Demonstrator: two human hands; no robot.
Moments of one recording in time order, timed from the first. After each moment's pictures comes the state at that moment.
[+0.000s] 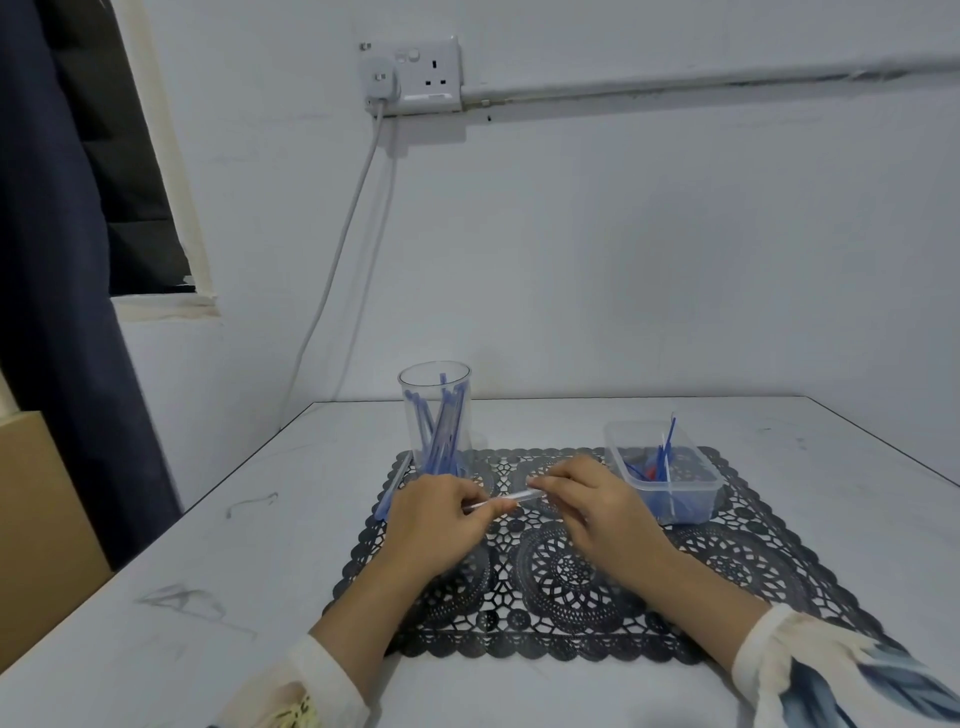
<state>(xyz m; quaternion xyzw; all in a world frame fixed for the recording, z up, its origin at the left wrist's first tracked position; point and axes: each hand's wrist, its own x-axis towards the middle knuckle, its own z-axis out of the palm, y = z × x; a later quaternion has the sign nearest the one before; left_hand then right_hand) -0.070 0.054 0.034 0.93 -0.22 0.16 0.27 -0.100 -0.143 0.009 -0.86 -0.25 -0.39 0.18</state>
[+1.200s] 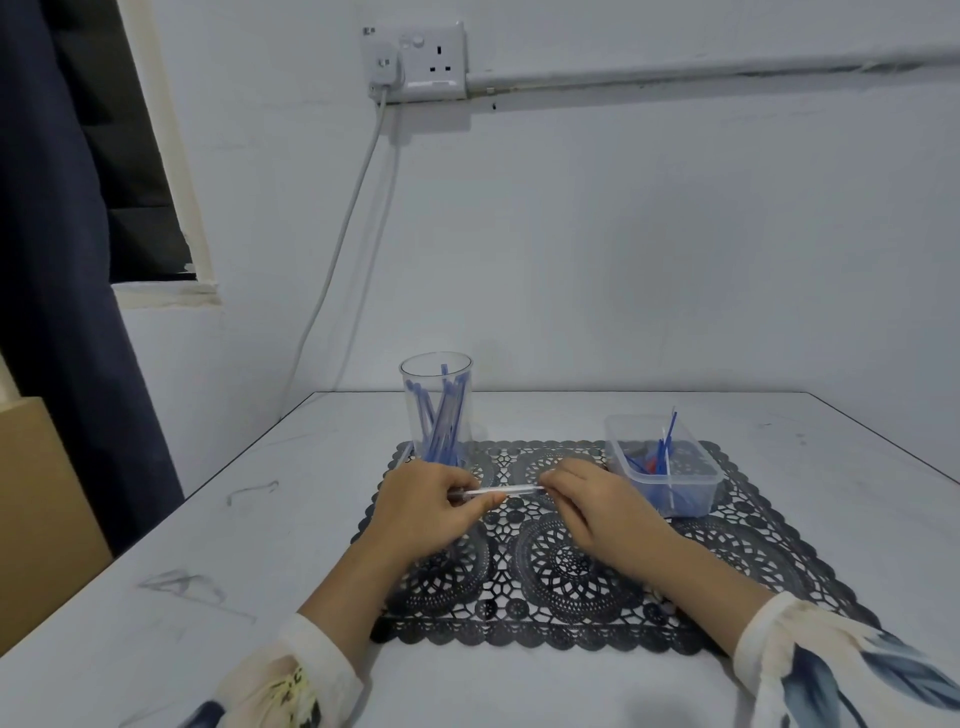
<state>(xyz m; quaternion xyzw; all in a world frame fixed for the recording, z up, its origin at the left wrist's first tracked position) -0.059 0.069 0.032 0.92 -0.26 0.18 0.24 -0.100 -0.145 0.014 -0.92 -0.23 -0.28 0.14</state>
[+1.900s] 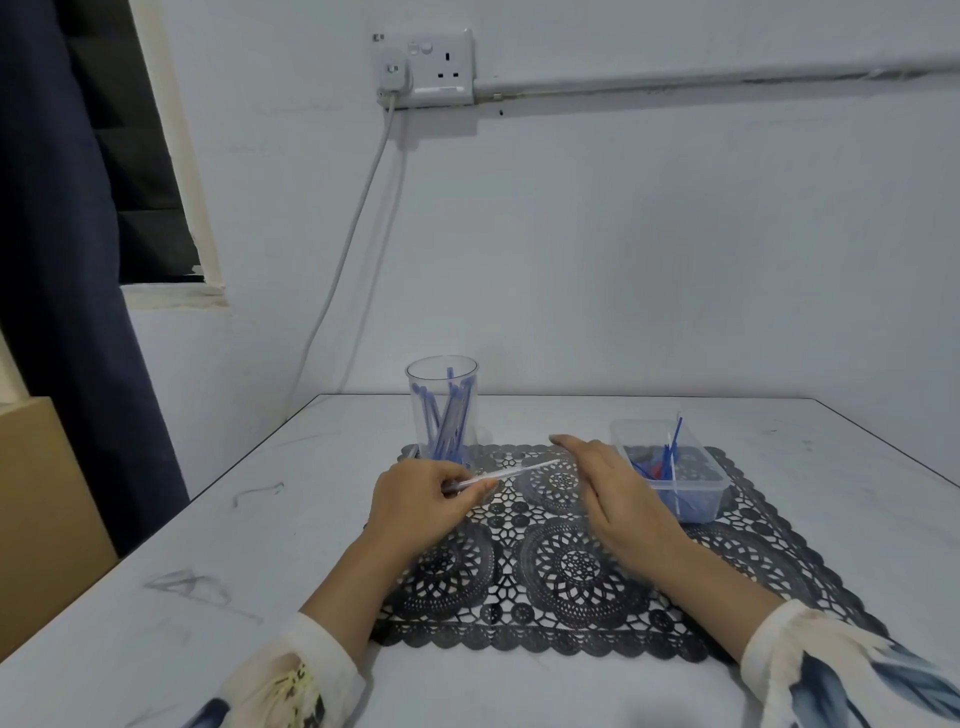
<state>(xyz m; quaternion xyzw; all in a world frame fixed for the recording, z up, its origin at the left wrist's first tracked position) -0.051 0.076 0.030 0.91 -0.23 0.20 0.28 -0.109 -0.147 0.021 -0.91 -0.17 -0.32 0.22</state>
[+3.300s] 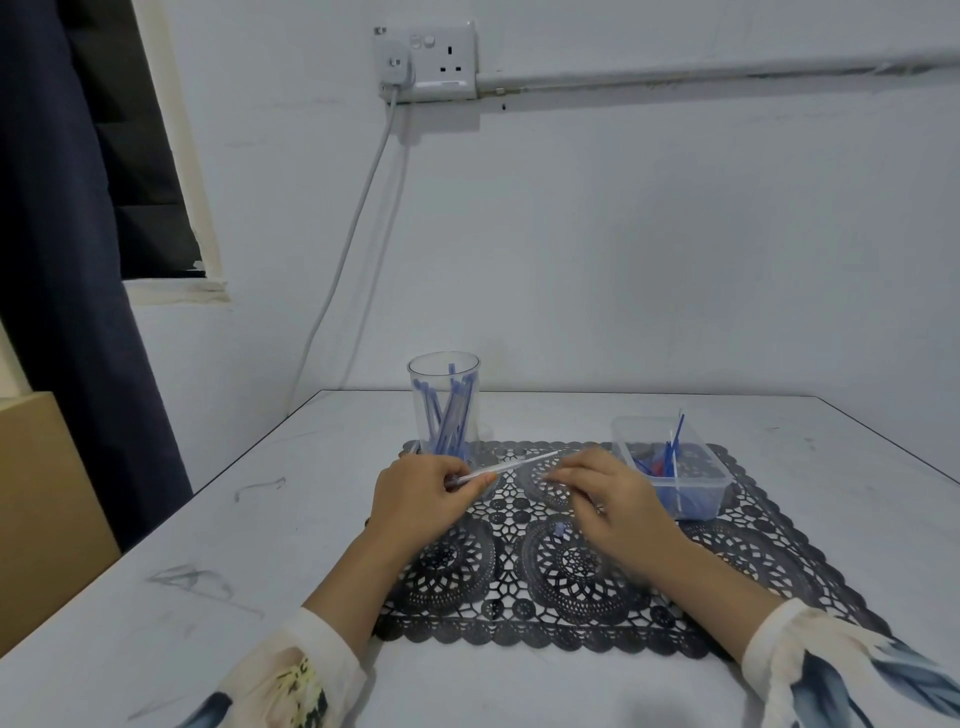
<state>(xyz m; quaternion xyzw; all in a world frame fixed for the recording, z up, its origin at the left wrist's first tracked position) -0.046 0.074 0.029 0.92 -0.21 0.21 0.26 -0.106 -0.145 0.016 -0.88 -0.23 -0.35 0.24</state>
